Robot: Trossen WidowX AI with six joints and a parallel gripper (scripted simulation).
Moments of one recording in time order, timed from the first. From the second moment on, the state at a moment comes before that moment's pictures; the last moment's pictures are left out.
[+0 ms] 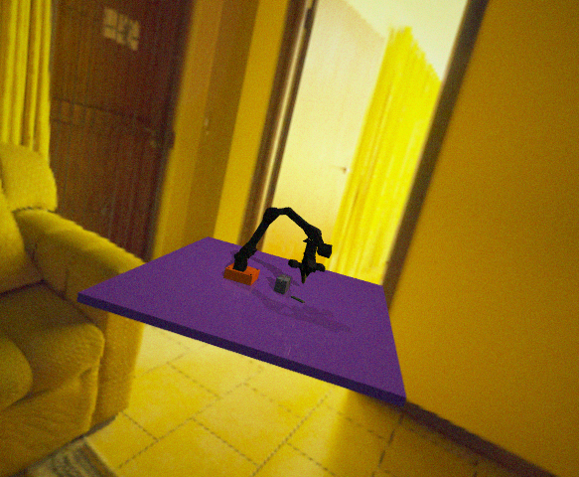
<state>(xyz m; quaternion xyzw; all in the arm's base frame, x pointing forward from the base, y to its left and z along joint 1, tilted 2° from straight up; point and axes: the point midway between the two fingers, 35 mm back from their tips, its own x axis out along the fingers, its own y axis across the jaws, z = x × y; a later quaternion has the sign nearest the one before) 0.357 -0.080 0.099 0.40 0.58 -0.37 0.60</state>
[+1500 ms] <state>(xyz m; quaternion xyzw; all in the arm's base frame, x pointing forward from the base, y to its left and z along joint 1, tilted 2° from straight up) 0.314 -0.045 0.103 0.54 0.47 -0.51 0.47</state>
